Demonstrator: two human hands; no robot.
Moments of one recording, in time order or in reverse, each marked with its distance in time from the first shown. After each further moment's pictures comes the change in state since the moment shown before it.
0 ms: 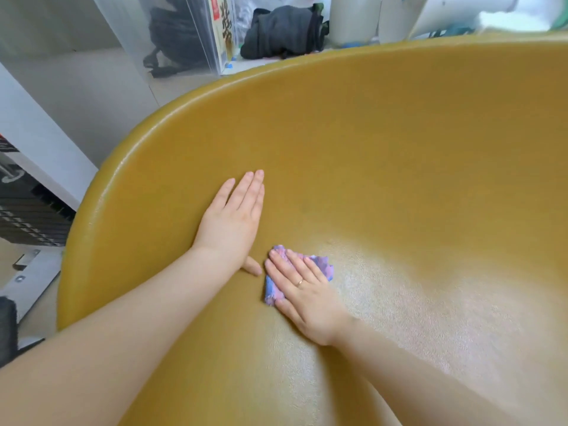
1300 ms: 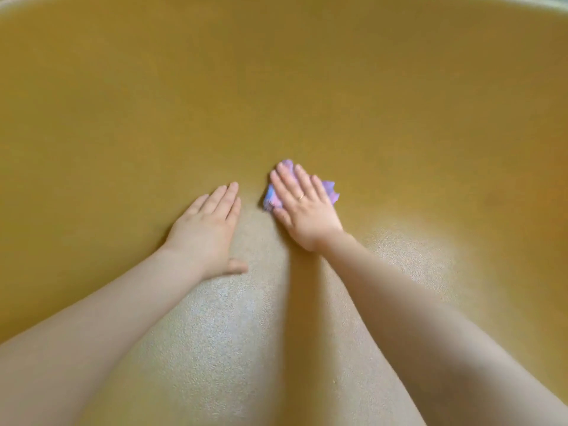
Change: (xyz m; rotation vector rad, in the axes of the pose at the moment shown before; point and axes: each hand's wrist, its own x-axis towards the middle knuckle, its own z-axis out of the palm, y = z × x) left_hand -0.002 0.086 0.019 -0.331 -0.147 0.179; right_hand -0.008 0.099 -0.049 -0.301 -0.172 0.300
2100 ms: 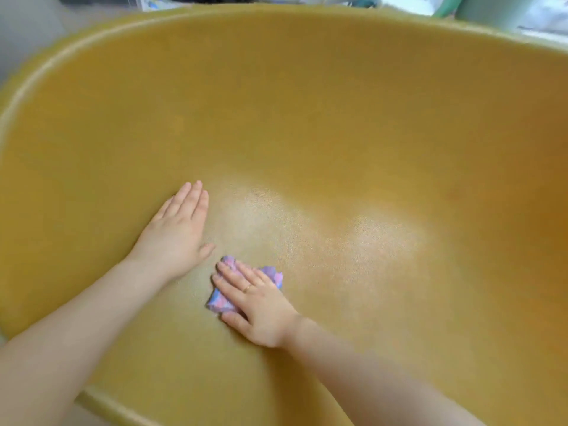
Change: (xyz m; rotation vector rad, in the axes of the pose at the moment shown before) left_hand -0.073 -0.007 -0.013 -0.190 0.122 -0.131; right_hand -0.129 -0.107 0.005 0.496 -0.241 -0.263
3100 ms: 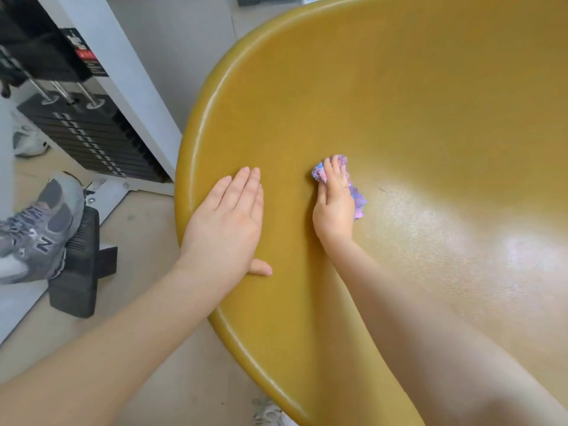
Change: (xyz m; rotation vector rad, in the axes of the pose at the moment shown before) left_hand -0.078 -0.082 -0.002 0.468 0.163 -0.086; right_hand 0.162 -0.040 -0.022 0.532 0.769 0.299
